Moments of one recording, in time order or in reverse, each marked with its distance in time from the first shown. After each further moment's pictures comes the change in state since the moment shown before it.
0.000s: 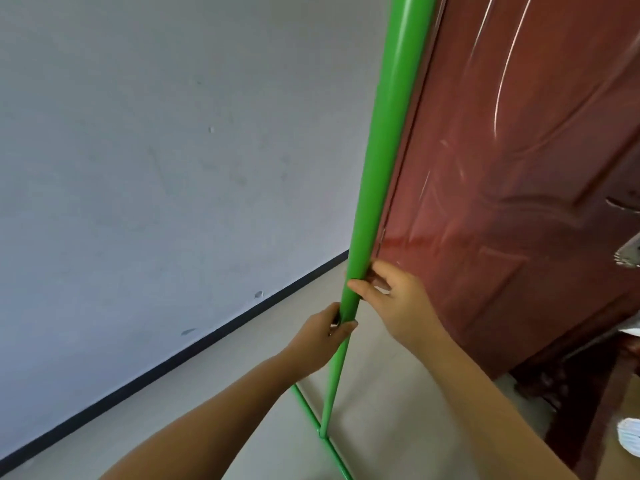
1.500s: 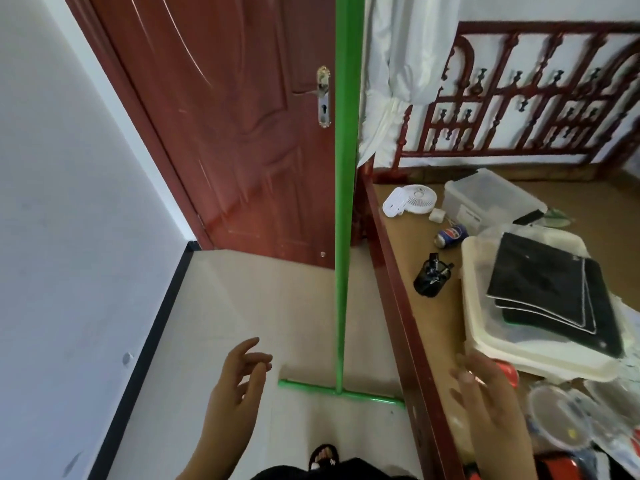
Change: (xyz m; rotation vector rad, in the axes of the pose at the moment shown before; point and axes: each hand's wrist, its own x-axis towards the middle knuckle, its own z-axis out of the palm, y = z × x) left_hand -0.226 -0.062 -0.003 -0.221 -0.313 0.290; right_hand -0.434 -0.024 0.145 -0.048 1.317 0.712
